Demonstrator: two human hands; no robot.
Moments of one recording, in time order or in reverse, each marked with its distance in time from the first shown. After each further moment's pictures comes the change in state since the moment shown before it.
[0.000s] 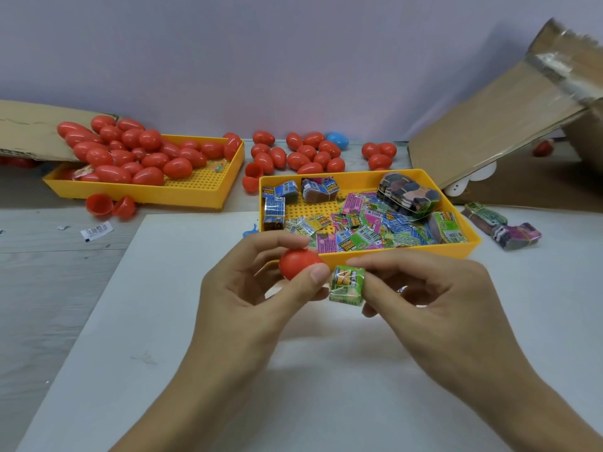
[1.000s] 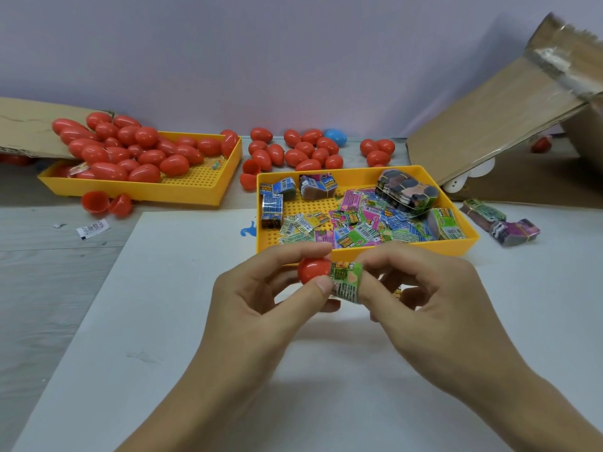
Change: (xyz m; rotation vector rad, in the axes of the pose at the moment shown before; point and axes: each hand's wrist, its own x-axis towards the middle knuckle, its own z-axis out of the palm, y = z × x) left_hand -0.006 -0.003 0.003 -0.028 -0.103 -0.039; right_hand 0.000 0.002 0.001 -0.067 -0.066 -0.057
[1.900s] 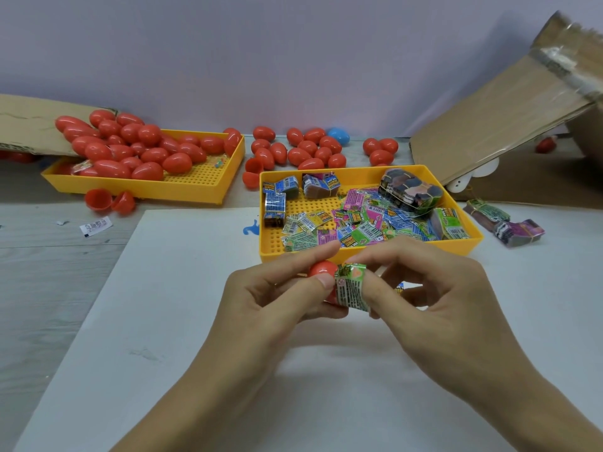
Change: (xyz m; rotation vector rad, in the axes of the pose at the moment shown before) left_hand 0.001 0.001 -0.001 -0.049 -0.041 -0.142; right_hand -0.001 -0.001 0.000 0.063 0.026 0.009
